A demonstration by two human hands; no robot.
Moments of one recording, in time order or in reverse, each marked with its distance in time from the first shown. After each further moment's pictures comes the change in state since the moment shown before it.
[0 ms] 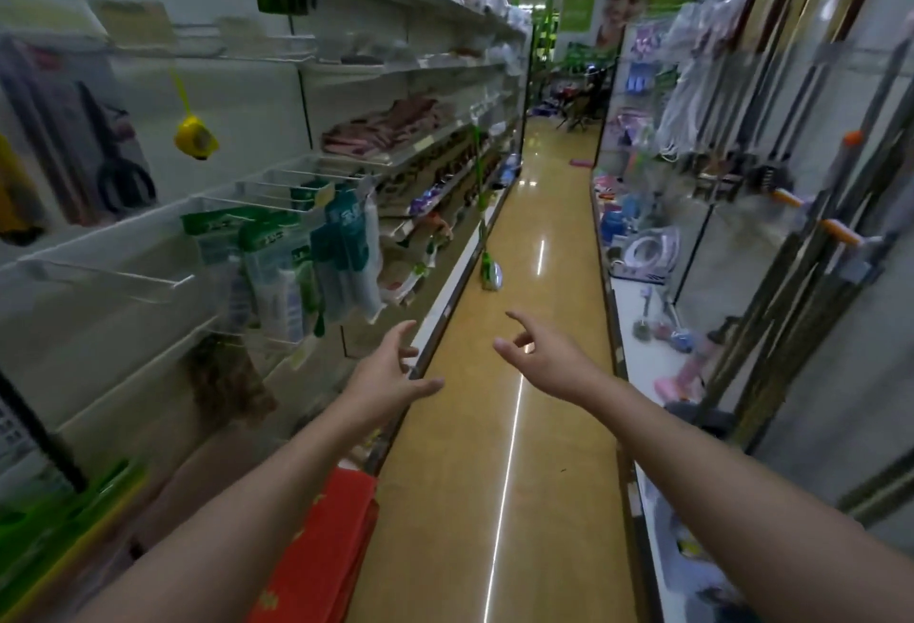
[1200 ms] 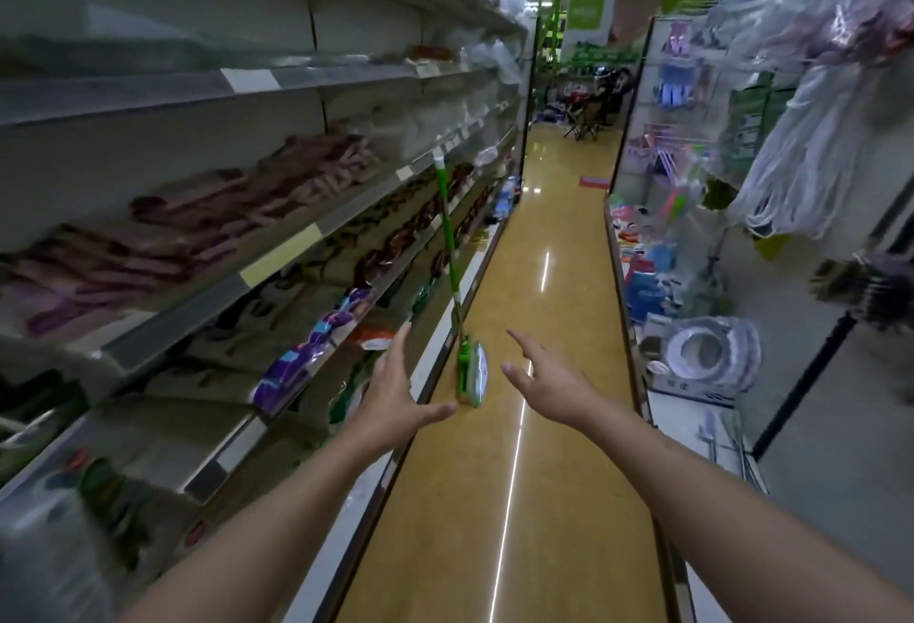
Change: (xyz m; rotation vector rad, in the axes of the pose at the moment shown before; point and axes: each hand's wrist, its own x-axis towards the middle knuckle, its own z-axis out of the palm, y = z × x) left_hand 0.914 0.056 0.136 0.087 0.056 -0.018; right_hand 0.879 0.275 -0.182 -0.149 -0.032 -0.018
